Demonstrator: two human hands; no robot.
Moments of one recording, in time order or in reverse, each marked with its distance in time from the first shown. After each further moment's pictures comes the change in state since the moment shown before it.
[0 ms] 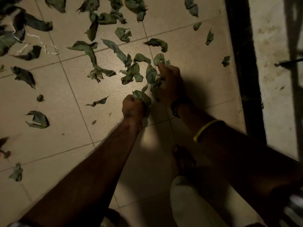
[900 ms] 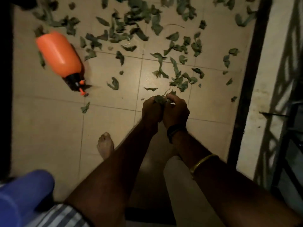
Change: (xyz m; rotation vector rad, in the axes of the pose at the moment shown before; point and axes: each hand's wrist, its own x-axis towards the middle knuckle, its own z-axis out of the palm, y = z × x) left_hand -0.226 0.055 -0.161 -0.445 -0.005 0.041; right_hand -0.215 -0.214 -0.065 0.159 0.000 0.101
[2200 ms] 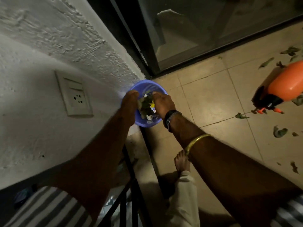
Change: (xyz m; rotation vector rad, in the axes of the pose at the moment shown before) left_hand -0.299 -0.262 -0.682 -0.800 0.809 -0.138; right_hand -0.601 -0.108 0.407 -0.517 -1.286 -0.389
